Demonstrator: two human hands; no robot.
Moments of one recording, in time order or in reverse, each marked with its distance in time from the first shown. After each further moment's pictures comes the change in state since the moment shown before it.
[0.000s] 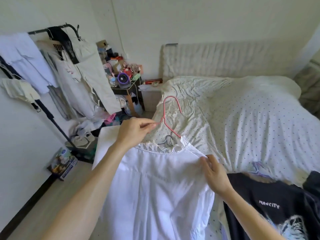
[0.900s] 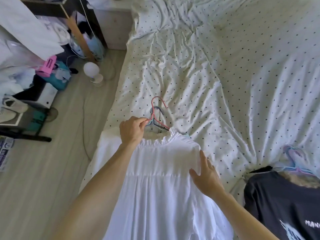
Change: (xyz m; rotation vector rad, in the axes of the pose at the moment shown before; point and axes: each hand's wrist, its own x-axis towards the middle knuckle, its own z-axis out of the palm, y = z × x) left_hand 0.240 -0.381 0.354 0.239 -0.203 -0.257; right_hand 0.301 0.214 0.192 -0.550 -0.262 0.459
